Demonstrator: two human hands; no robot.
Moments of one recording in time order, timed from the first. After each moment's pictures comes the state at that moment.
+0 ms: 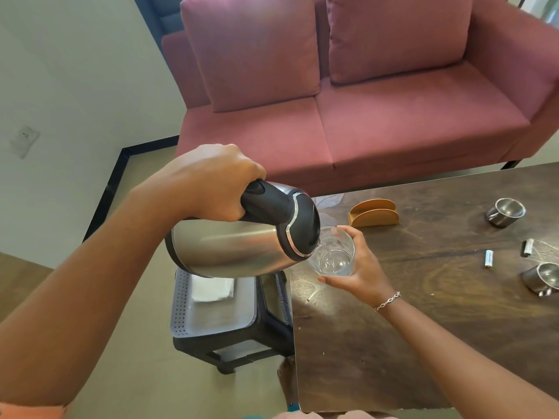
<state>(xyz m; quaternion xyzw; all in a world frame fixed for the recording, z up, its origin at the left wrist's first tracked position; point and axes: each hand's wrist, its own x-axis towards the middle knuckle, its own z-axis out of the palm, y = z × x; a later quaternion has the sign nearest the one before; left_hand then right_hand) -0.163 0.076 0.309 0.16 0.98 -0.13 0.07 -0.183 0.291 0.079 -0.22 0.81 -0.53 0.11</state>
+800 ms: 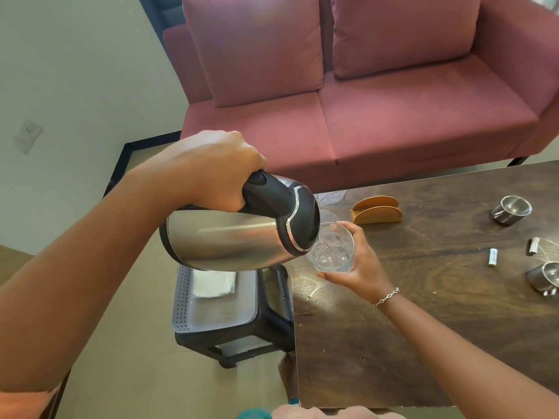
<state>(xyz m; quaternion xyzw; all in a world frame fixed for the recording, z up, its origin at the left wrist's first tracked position) -0.169 0.086 0.322 0.14 0.98 -0.15 0.09 -0.187 0.289 0.077 -0.22 0.81 -0.53 0.12</state>
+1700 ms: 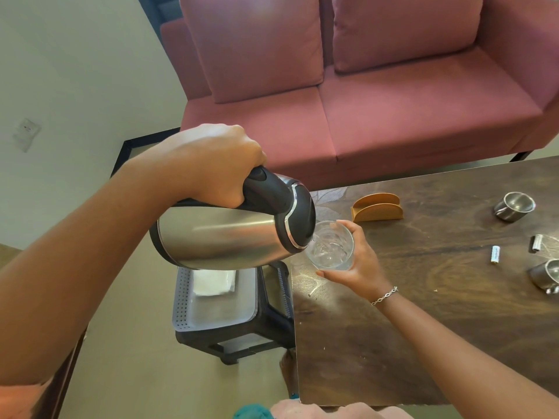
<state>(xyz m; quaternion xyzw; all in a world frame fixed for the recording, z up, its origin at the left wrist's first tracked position) -0.177 0.090 0.326 0.12 0.97 -0.17 0.12 -0.192 0.286 0.067 -0.22 0.81 -0.54 0.12</state>
